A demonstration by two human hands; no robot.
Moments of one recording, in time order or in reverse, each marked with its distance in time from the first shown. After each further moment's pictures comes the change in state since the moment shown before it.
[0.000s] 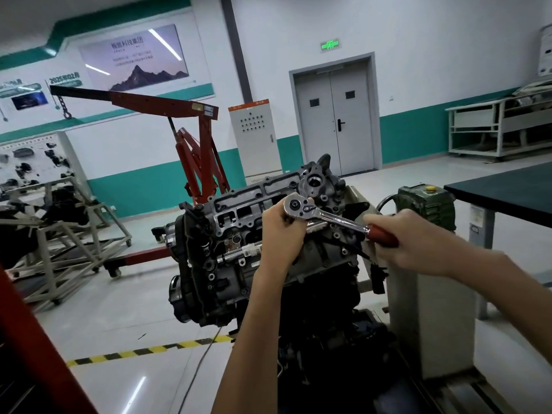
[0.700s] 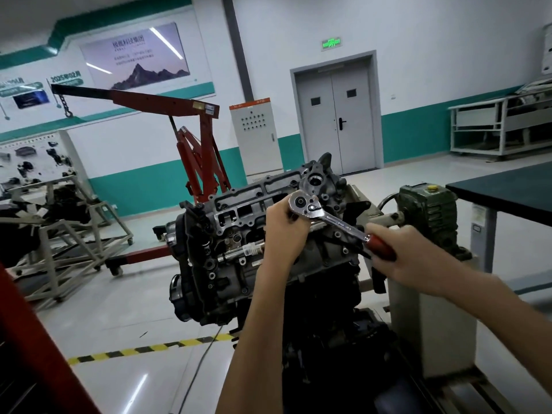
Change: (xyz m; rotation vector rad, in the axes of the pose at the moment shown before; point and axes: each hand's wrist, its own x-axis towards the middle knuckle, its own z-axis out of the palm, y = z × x) left_hand 0.006 0.001 0.004 0.011 -0.037 0.001; right_hand -0.010 -0.005 0.019 0.104 0.073 0.040
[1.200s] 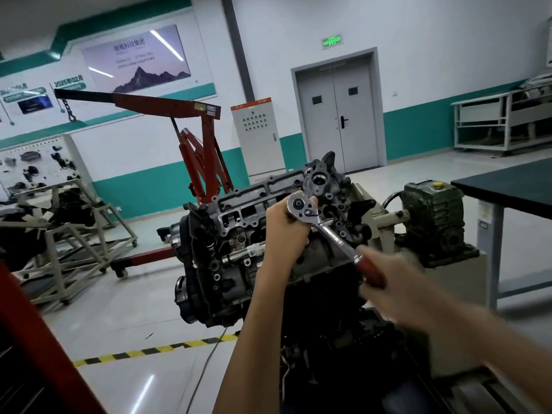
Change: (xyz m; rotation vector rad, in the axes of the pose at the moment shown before) left_hand -0.001 -0.002 -0.006 -0.005 0.013 -0.004; right_hand -0.018 -0.028 0.035 0.252 0.012 0.039
